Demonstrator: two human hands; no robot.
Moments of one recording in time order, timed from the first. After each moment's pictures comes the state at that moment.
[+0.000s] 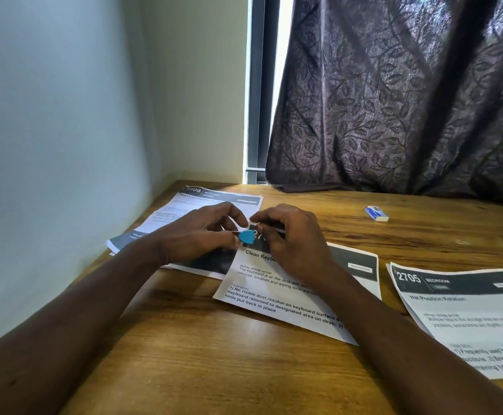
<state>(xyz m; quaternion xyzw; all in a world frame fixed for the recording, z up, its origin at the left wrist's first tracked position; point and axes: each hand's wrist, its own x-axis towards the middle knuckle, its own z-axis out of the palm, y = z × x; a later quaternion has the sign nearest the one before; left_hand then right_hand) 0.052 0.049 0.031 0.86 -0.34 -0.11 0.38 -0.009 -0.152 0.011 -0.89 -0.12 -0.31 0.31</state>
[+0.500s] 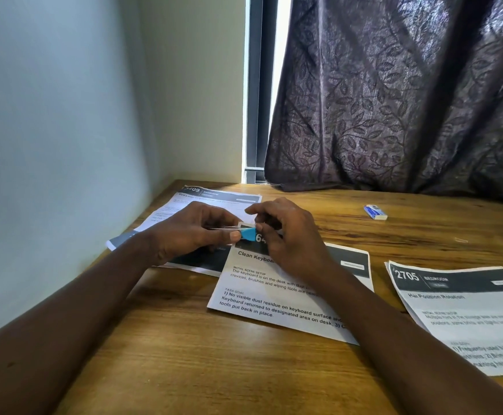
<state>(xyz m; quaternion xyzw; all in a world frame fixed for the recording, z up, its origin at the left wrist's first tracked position) 0.053 0.058 0.027 0.81 -0.31 -0.14 0.47 -0.015 -0.150 0.014 -0.89 -0.14 -0.28 0.33</state>
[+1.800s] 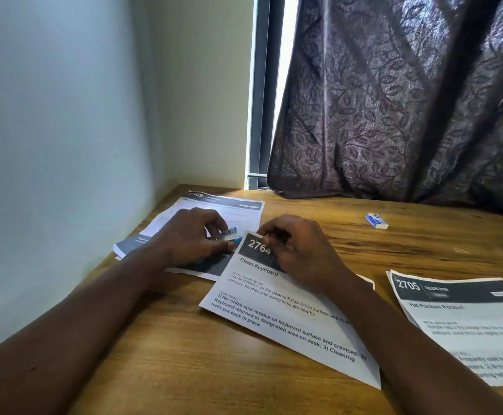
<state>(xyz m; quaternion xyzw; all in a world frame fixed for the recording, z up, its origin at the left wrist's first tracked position) 0.071 0.061 0.015 0.91 -0.28 0.11 0.27 -0.012 -0.167 0.014 -0.91 -0.14 -0.24 0.30</state>
